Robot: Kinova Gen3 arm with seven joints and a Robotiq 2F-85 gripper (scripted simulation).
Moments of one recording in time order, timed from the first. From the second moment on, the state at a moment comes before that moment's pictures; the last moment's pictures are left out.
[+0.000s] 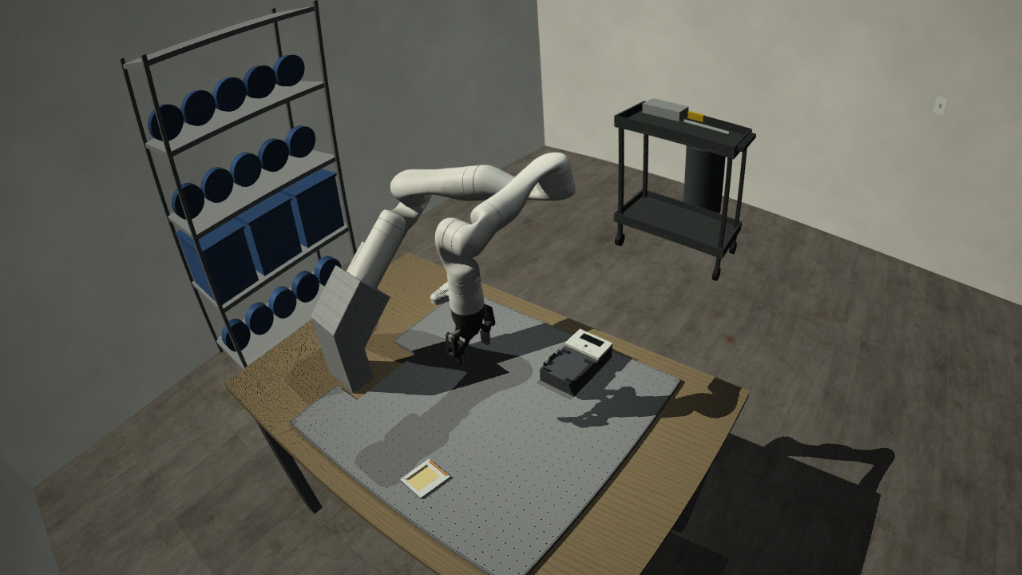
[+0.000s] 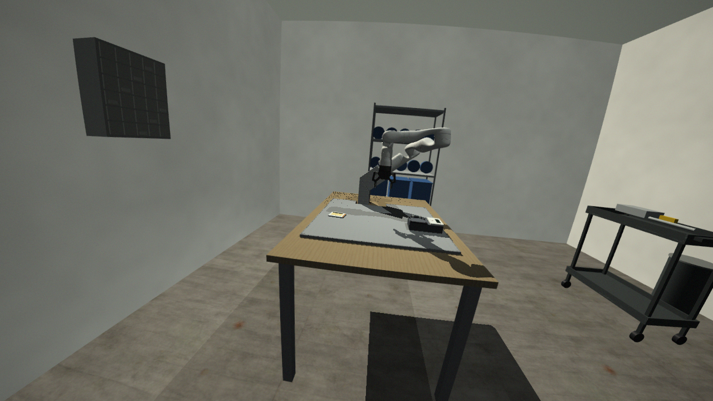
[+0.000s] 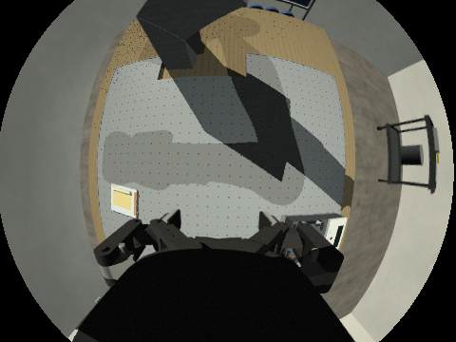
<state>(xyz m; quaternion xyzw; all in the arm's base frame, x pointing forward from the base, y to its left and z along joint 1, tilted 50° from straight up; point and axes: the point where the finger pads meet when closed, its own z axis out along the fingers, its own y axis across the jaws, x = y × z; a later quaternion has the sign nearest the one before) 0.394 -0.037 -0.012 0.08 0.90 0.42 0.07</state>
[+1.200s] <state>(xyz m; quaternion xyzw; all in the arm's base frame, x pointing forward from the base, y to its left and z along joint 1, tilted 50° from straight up) 0.416 -0.081 -0.088 -0.10 0.91 0.38 0.14</state>
